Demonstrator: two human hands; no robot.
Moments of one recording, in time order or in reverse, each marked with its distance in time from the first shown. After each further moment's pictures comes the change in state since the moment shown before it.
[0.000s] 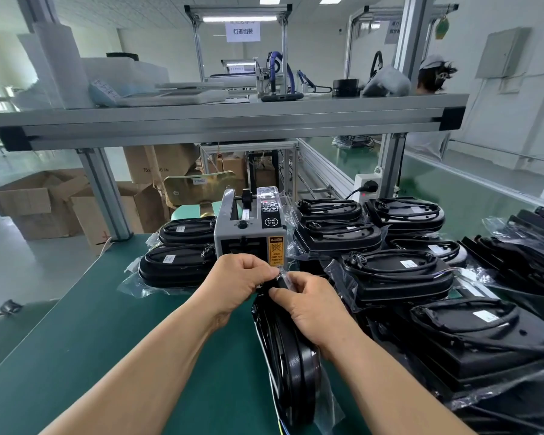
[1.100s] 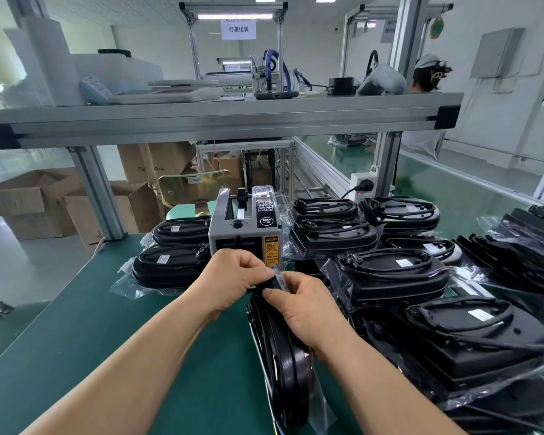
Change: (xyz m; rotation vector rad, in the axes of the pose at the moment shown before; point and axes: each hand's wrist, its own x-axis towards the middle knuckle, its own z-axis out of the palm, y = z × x) left_hand 0.010 -0.001 -0.005 0.184 -0.010 0.105; right_hand -0.005 -0.008 0.002 -0.026 0.012 0.023
